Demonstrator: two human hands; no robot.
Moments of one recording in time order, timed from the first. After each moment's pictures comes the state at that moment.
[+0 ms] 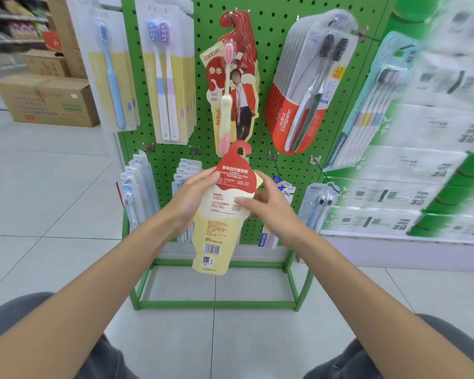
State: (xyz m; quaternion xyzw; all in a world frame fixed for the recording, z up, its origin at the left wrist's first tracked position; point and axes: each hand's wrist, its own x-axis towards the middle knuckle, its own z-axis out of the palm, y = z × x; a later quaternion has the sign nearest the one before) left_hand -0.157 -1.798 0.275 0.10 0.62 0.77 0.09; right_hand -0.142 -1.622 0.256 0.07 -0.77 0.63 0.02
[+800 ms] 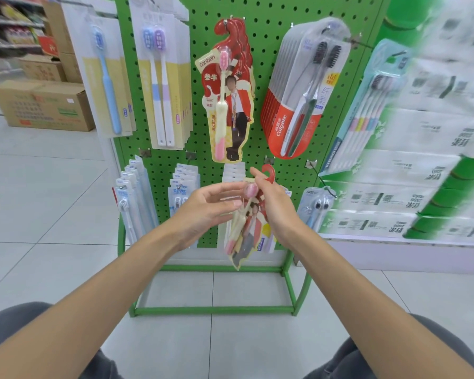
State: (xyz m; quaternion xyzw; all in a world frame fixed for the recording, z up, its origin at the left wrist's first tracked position) left_hand -0.146 -1.785 0.270 0.19 0.66 0.71 0.13; right_hand -0.140 -1.627 0.281 0.00 -0.74 0.67 0.05
